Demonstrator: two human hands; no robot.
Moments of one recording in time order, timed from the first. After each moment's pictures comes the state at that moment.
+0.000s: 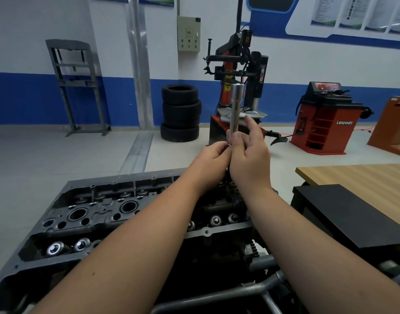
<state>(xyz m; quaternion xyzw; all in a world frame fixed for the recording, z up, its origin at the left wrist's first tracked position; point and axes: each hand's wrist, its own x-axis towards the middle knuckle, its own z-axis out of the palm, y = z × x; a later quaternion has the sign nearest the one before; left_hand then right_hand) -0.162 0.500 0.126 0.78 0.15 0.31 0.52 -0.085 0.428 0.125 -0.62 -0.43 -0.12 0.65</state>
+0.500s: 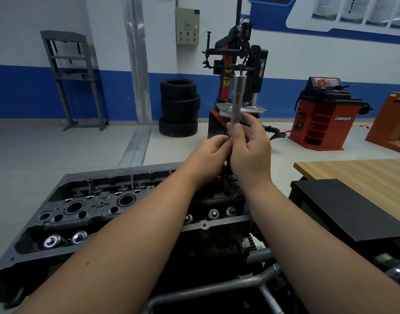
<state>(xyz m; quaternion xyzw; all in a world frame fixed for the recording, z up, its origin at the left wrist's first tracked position) -0.163 0.501 0.126 0.79 0.14 0.30 0.52 -0.083 0.427 0.127 -0.60 -0.42 -0.11 0.68</state>
